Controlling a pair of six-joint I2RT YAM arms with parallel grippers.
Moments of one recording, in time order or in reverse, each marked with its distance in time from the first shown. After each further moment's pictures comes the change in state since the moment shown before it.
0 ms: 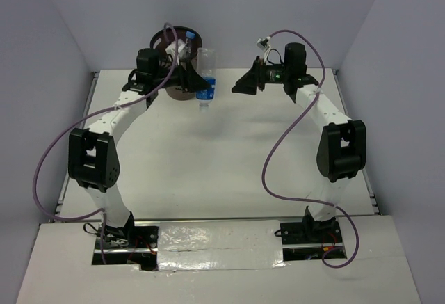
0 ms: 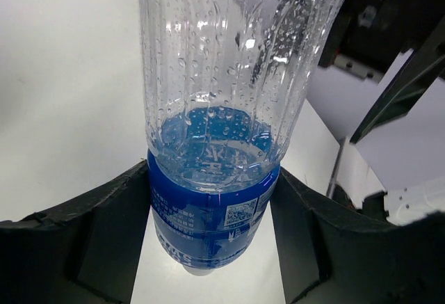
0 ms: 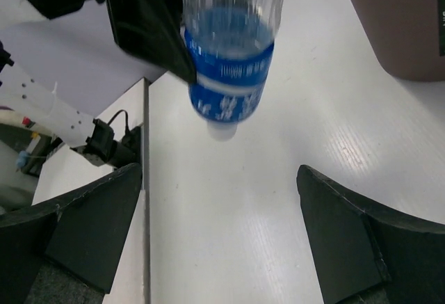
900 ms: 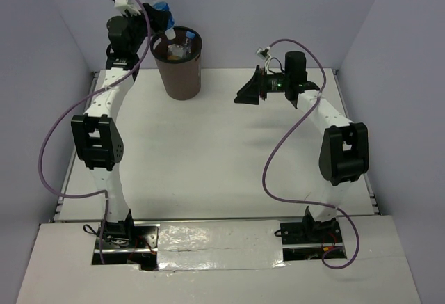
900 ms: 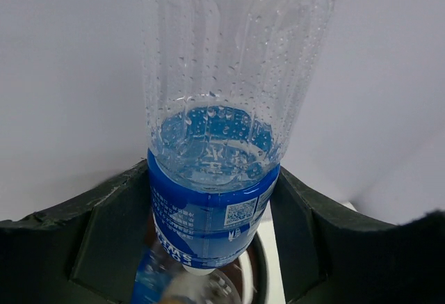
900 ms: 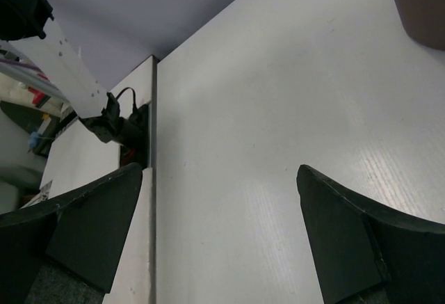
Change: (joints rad) left arm 0.173 0.242 0.459 0.323 -0.563 -0.030; right arm -0.008 -0.039 -0.095 -0.048 -0.059 -0.099
